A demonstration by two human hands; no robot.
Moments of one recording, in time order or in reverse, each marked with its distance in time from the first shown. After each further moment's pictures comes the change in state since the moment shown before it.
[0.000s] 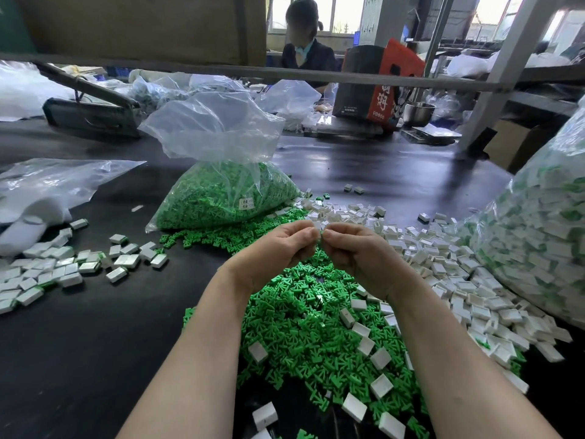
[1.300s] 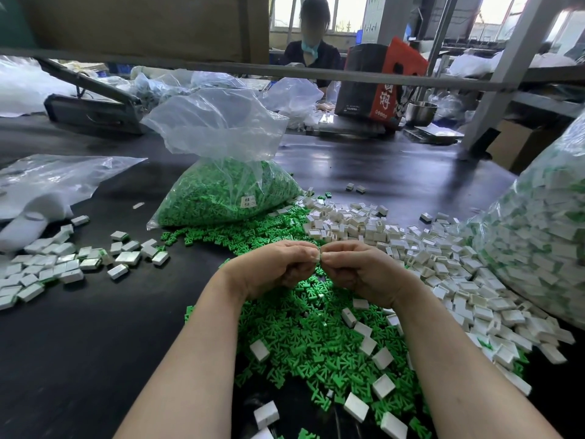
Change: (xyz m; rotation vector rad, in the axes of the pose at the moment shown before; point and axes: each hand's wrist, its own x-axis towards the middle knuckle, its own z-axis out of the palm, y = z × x) left_hand -0.005 -0.009 -0.004 -0.035 -0.224 -0.120; right_hand -0.003 0.013 -0.006 0.020 -0.204 0.146
